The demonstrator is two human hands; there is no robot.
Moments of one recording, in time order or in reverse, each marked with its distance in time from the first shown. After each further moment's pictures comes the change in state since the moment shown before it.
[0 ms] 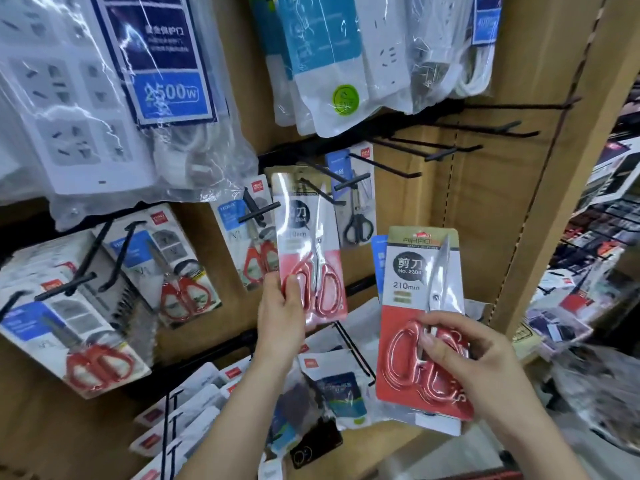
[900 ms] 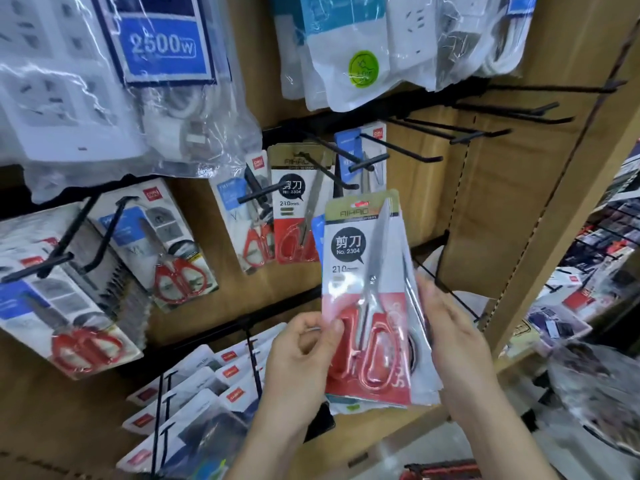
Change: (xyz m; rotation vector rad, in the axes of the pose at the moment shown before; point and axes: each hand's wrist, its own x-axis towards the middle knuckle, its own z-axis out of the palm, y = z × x) left_hand -0.073 0.004 -0.005 -0.278 -0.220 -0.223; right_hand 0.018 -0.005 0.045 0.083 0.032 0.062
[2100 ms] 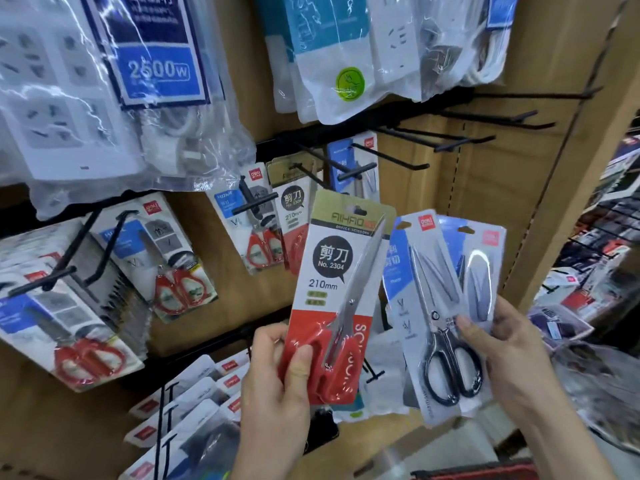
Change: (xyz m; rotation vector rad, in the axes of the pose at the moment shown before) left_hand -0.021 -0.008 -0.016 0.243 0.156 0.396; right_hand 0.018 0.015 -0.072 0.131 0.025 -0.113
